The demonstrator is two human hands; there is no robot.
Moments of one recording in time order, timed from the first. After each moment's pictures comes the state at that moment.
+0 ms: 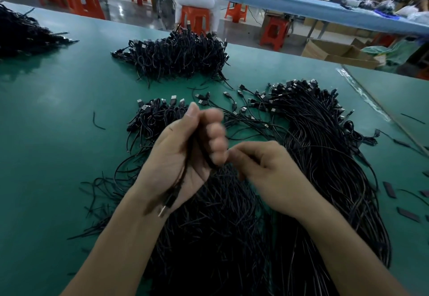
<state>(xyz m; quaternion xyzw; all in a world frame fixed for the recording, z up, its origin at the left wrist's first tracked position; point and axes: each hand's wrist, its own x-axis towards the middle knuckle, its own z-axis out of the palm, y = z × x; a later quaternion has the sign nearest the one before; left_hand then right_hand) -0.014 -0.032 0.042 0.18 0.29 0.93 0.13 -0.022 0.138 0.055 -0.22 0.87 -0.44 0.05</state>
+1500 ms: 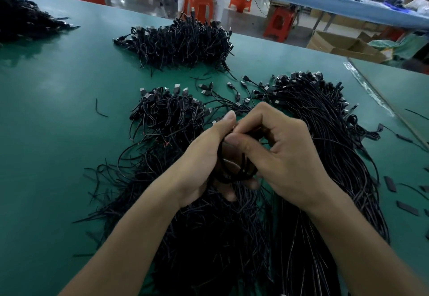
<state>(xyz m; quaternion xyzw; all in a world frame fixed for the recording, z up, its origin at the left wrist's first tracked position) -0.008 -0.016 0.037 0.08 0.59 0.78 0.21 -0.018 0.134 0.069 -0.32 0.80 -0.50 -0.08</state>
